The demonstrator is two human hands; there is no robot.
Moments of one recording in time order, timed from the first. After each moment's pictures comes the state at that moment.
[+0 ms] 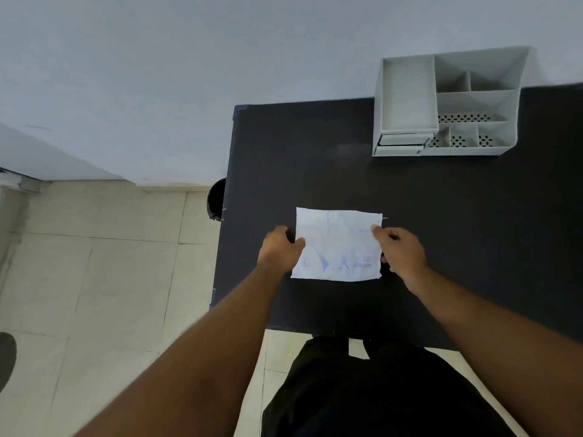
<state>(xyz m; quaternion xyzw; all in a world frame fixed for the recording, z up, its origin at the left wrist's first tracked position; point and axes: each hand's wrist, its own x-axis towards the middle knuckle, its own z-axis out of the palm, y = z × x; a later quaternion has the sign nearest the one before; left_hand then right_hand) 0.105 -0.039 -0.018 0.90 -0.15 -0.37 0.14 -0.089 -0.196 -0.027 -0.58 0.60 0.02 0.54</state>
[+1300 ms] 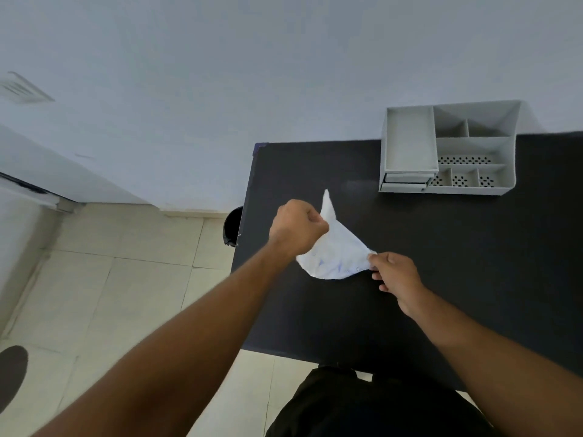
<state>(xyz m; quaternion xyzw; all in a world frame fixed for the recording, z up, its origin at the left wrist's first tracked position) 0.115 -0.108 0.101 0.91 -0.22 -0.28 0.20 -0.073 -0.195 0.000 -0.51 0.58 0.01 0.63</state>
